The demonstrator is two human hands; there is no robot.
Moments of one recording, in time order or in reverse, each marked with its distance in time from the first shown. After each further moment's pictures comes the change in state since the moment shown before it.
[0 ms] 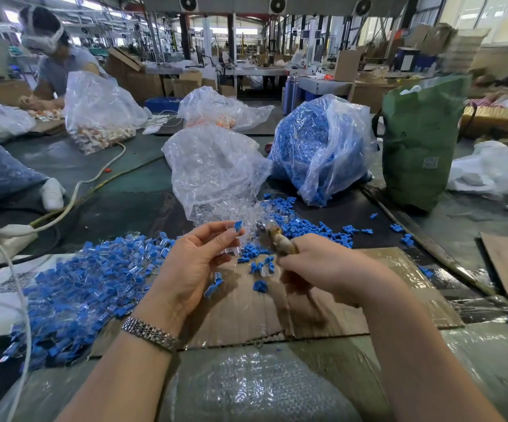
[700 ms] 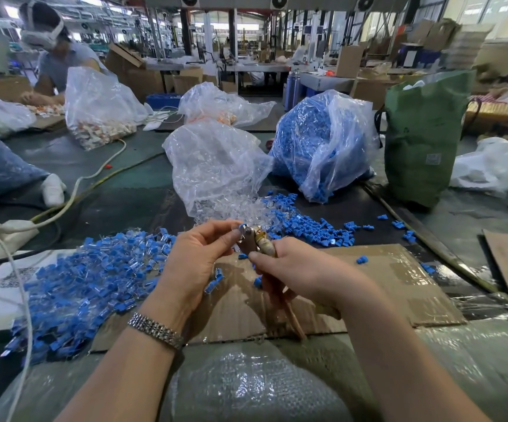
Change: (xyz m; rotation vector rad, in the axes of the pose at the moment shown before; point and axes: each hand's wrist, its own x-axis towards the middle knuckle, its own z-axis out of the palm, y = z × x) left_hand -0.005 -0.002 0.007 0.208 0.044 0.086; right_hand -0.005 -0.012 0.023 0.127 -0.099 -0.134
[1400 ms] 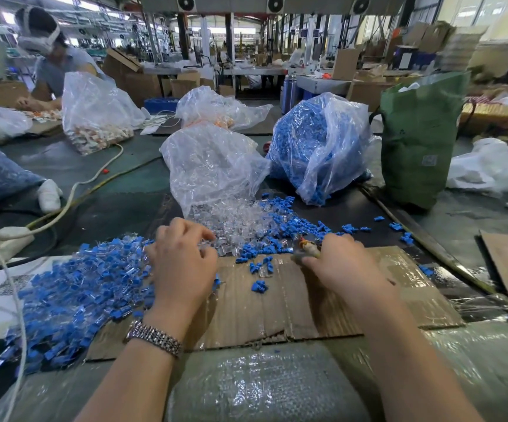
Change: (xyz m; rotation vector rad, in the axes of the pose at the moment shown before) left_hand 0.004 -0.010 -0.008 1.173 0.392 0.326; right_hand 0.011 0.045 -0.036 -0.659 0.466 0.390
